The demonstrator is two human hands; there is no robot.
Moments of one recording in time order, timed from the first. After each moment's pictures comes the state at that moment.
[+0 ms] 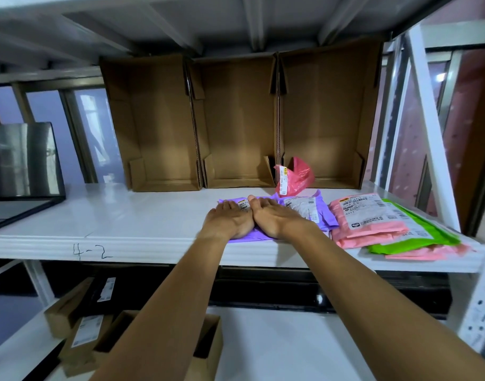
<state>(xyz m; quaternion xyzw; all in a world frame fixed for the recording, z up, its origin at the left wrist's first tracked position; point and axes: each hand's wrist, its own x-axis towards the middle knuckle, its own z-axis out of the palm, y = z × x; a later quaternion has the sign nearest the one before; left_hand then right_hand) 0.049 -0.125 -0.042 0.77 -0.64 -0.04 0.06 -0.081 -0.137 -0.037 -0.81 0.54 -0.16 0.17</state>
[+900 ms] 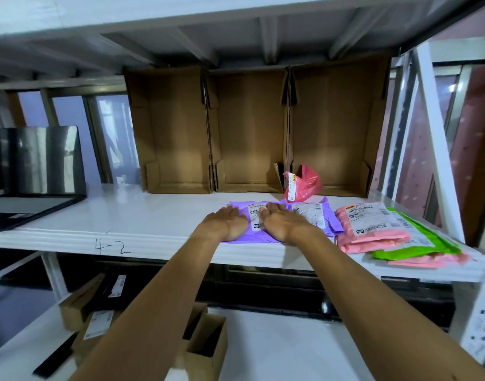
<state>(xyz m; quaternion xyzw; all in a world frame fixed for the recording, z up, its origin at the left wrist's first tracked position) 0.078 -0.104 -0.035 0.76 -0.65 -0.07 0.05 -0.082 -0.133 -0.035 -0.83 0.54 -0.11 0.10</state>
